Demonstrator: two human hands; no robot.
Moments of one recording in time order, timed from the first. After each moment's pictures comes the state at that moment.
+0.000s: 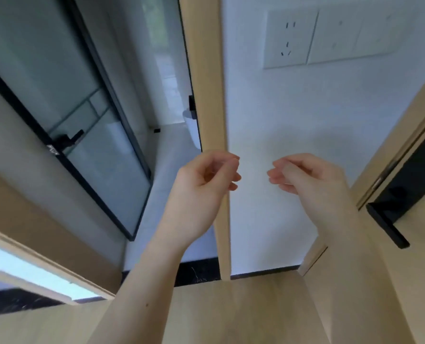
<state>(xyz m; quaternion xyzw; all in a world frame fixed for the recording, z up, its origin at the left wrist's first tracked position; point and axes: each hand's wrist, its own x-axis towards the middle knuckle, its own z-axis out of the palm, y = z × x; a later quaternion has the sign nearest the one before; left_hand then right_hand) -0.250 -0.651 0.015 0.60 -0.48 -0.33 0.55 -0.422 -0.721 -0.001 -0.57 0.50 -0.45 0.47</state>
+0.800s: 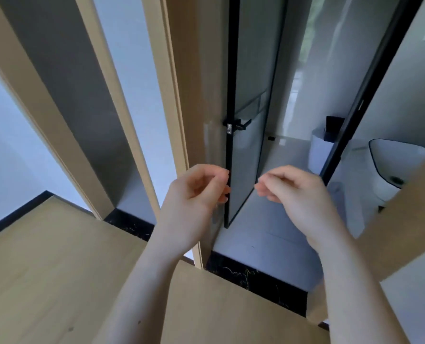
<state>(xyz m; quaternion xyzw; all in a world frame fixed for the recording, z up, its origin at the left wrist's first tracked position) 0.069 -0.350 0.012 0.71 -0.30 -0.15 0.62 -0.039 -0.504 0.008 -0.74 0.29 -0.26 0.54</state>
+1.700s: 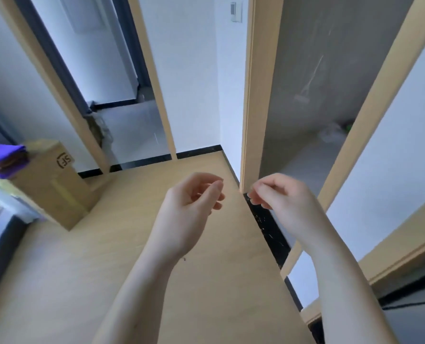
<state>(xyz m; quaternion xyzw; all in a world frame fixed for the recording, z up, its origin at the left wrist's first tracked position) 0.271 -0.107 -0.011 0.80 0.07 0.11 0.59 0.322 -0.289 -0.022 -0.82 -0.06 0.03 0.58</state>
